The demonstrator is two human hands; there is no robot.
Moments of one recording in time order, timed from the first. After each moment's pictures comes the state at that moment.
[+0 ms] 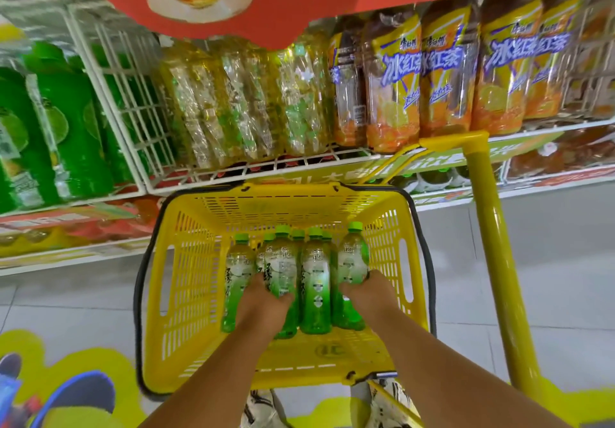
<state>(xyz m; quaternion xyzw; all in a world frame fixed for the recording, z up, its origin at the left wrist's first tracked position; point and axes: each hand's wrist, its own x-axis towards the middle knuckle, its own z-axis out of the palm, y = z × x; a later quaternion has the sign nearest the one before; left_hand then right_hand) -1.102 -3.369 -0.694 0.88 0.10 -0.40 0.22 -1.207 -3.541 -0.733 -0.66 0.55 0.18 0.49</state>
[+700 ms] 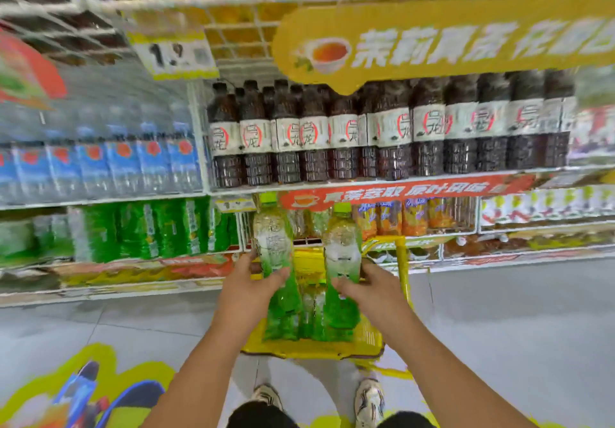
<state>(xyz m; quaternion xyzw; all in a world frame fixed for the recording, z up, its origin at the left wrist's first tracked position) -1.114 -3.300 -0.225 0.84 0.01 -0.24 0.49 -1.227 -3.492 -0.242 -0.70 0.36 0.01 0.62</state>
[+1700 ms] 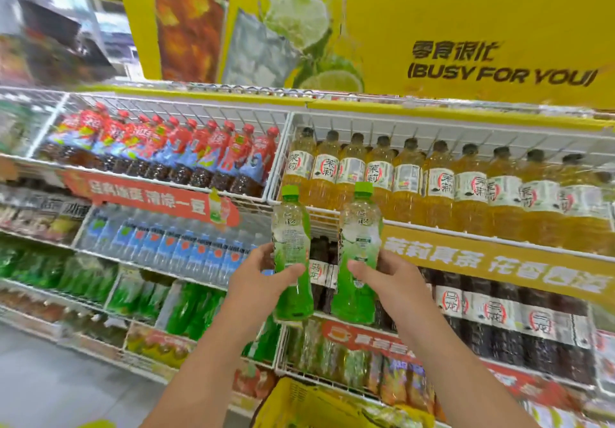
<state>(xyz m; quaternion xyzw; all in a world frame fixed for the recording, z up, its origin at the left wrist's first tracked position) -1.136 -3.294 0.020 0.75 -0.04 -0.02 0.66 -1.190 -3.508 0.040 -0.73 0.07 -0.10 0.67</state>
